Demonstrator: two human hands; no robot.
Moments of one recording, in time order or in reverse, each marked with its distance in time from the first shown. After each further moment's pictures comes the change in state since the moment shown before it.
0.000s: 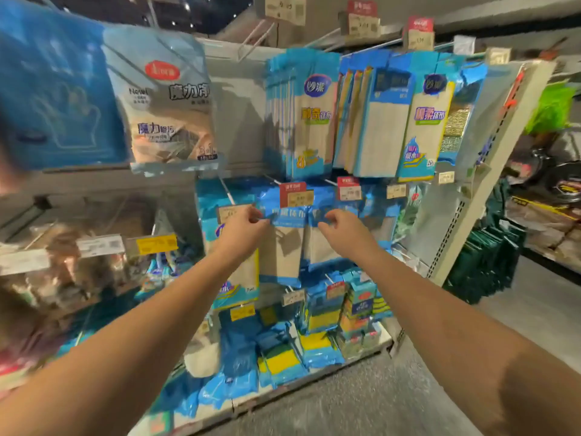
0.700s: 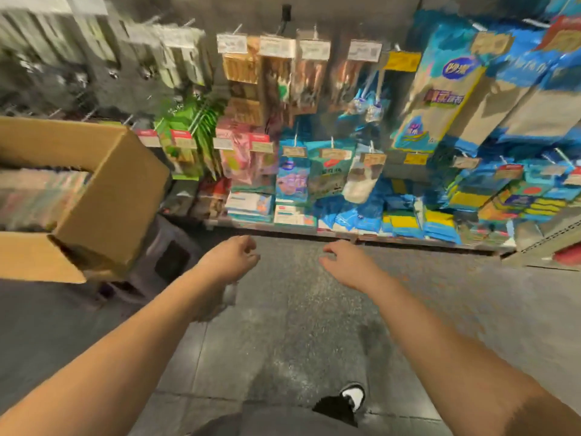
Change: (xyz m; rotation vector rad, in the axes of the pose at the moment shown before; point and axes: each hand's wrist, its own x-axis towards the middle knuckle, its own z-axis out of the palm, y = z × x) left_hand -0.510 -0.288 -0.303 0.422 -0.347 -0.566; right_hand -0.459 -0.206 0.288 -0.215 -0.848 -0.170
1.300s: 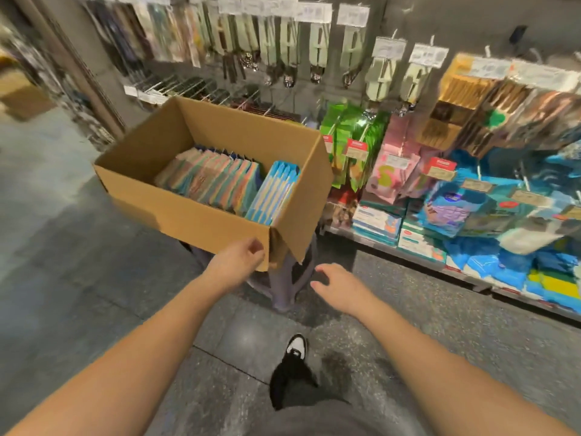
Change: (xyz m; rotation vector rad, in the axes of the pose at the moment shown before) left_hand -0.117 -0.401 -0.181 -0.198 0.202 -0.328; right_hand 0.055 -0.430 0.212 -0.048 -0.257 -0.251
